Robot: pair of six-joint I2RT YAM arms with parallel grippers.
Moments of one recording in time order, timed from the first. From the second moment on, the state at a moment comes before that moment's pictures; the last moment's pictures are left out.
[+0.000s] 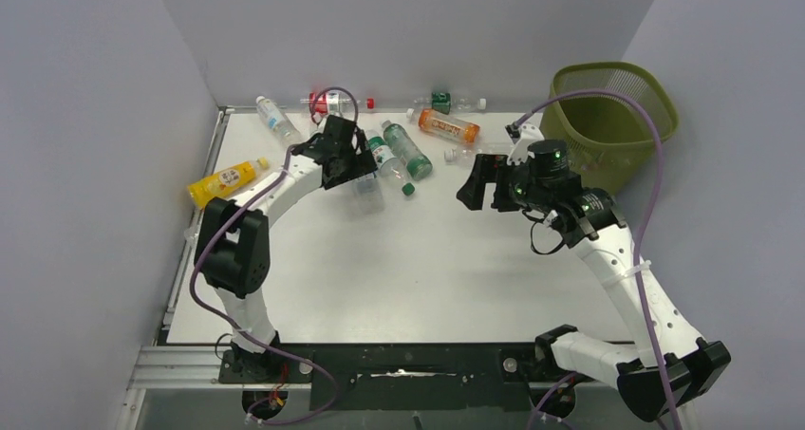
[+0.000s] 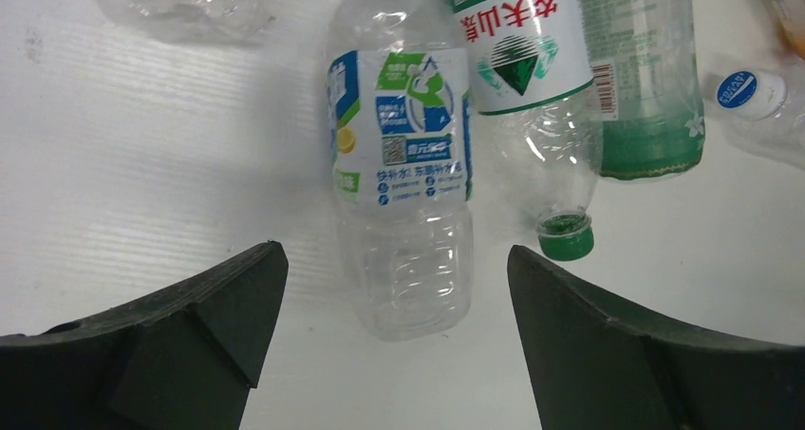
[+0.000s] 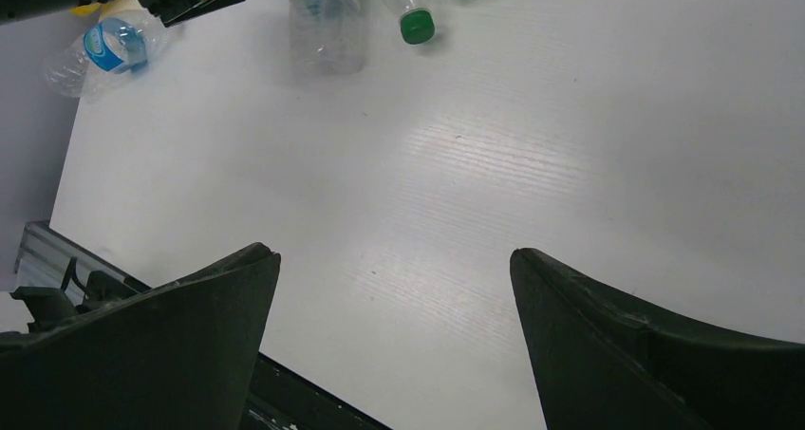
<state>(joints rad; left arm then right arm) -0.40 1.80 1.38 -0.45 -0.16 -0.71 0.39 1.12 1.23 -0.74 -0.18 0.36</state>
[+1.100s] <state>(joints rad) -0.52 2.09 1.67 -0.66 -0.42 -0.64 0.41 1.00 1.02 -0.66 -0.18 0.40</state>
